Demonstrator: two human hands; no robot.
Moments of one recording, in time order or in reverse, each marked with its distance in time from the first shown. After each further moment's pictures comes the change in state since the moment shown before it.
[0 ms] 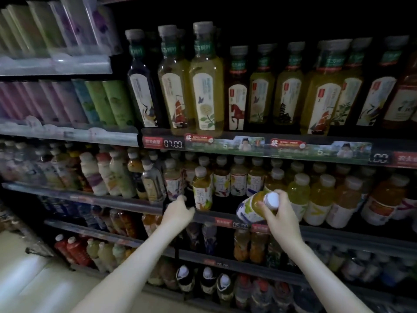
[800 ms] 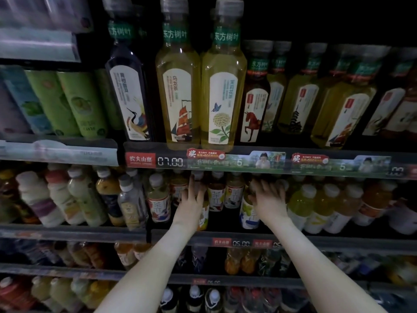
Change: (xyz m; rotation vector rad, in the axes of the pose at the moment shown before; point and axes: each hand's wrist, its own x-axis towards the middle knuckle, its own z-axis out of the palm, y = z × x) left_hand 0.113 0.014 0.024 0.598 0.080 0.546; right_hand 0.106 -0.005 0.066 -1.022 -0.011 -0.084
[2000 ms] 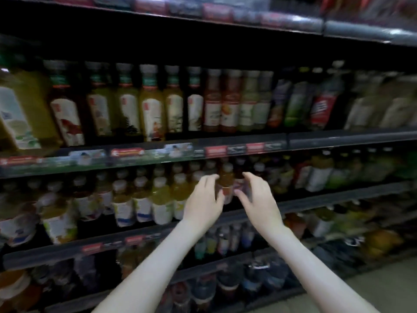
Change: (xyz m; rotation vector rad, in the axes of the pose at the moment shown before) left_hand -0.080 0.413 -0.093 -0.712 0.309 0.371; right_hand -0.194 0.305 -0.151 0.484 0.369 0.128
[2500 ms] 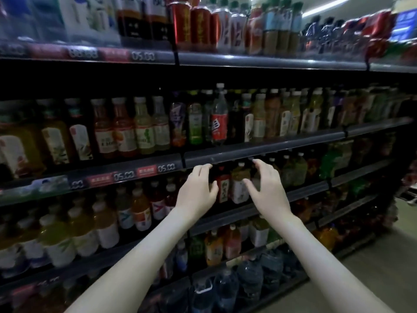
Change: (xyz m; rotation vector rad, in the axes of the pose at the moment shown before) left_hand 0.072 0.250 0.152 0.088 -0.016 0.214; right_hand 0.003 0.204 -0.251 -0.099 0.192 0.096
